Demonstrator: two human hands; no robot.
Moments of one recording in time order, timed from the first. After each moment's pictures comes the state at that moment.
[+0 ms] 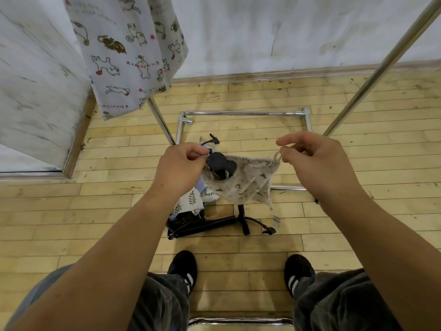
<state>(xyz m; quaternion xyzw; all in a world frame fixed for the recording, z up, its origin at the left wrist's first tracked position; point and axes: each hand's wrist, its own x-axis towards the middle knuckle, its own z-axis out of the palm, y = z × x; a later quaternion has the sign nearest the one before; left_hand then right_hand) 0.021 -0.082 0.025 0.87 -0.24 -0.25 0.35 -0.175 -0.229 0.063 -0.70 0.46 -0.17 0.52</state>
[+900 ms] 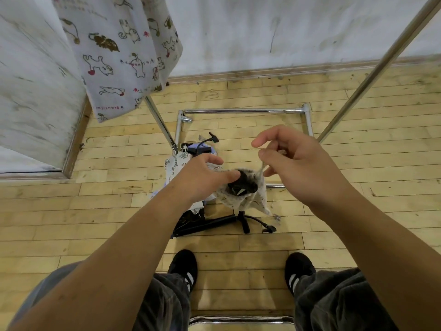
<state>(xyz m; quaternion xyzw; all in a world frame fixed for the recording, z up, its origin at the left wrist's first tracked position) 0.000 -0.095 0.016 0.83 -0.21 -0.42 0.30 -0.163 -0.212 0.082 -0.72 0.34 -0.13 0.59</state>
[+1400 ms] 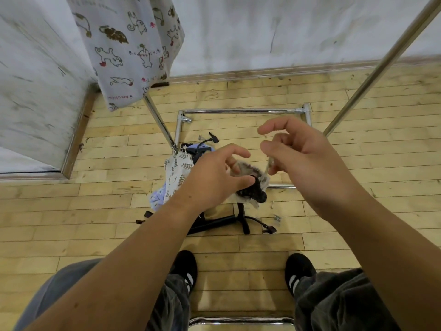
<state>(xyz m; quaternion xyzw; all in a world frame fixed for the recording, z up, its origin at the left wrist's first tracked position) -0.019 -0.107 0.021 0.81 -0.39 -0.32 0.30 -0.163 -0.213 0.089 -0.70 0.32 -0.16 0.62</state>
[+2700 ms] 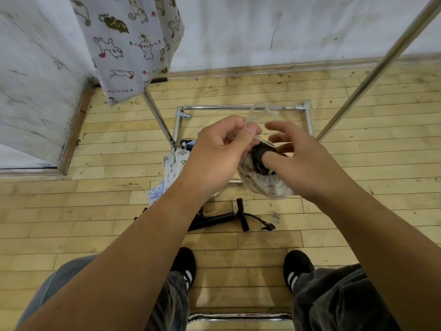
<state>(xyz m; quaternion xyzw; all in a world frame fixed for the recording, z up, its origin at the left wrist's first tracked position) -0.031 -0.114 0.067 0.72 -0.32 -0.33 0.52 -0.162 -0.217 0.072 -0.75 0.39 -0.08 0.53</state>
